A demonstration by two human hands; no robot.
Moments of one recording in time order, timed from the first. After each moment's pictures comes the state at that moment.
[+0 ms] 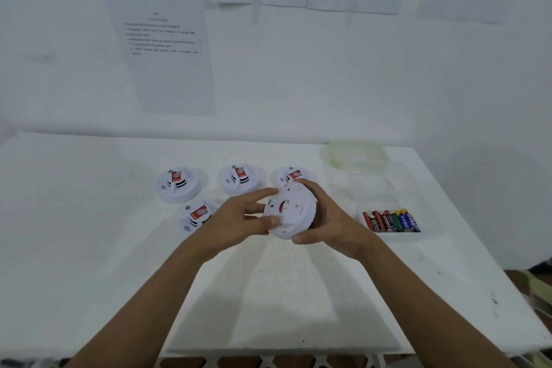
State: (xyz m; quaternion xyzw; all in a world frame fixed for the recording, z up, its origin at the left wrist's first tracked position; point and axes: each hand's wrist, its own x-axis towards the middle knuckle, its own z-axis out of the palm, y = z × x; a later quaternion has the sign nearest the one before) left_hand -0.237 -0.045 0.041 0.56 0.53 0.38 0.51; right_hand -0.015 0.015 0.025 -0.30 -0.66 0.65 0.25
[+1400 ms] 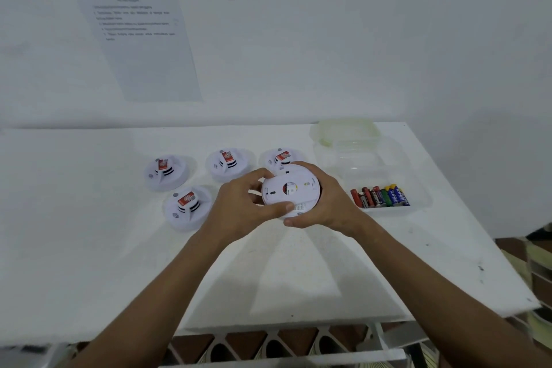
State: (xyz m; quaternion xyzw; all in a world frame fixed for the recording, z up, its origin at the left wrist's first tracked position) left_hand -0.191 -0.046 0.045 0.60 0.59 0.41 0.34; right_hand 0.001 0.010 0.028 -0.38 -0.72 0.48 0.34
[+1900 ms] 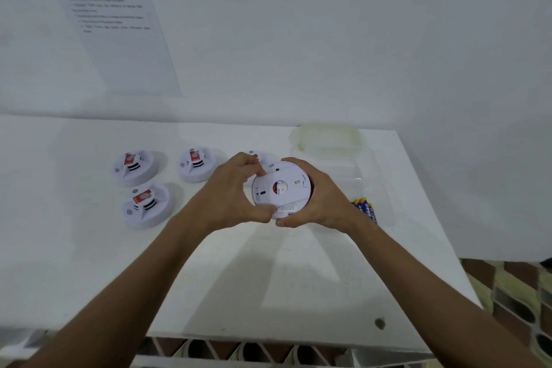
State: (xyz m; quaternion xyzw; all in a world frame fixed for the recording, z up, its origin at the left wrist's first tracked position) left_hand -0.122 -0.005 0.062 0.70 0.62 0.31 0.17; right_hand 0.080 0.064 0.030 -0.32 -0.76 0.48 0.29
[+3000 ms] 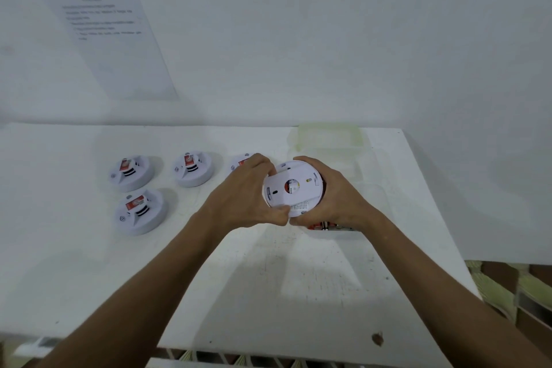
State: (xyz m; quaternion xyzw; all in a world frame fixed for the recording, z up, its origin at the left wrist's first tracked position) left_hand -0.093 0.035 0.043 0.74 0.62 0.23 0.10; right_hand 0.110 0.099 0.015 -0.31 -0.79 0.44 0.30
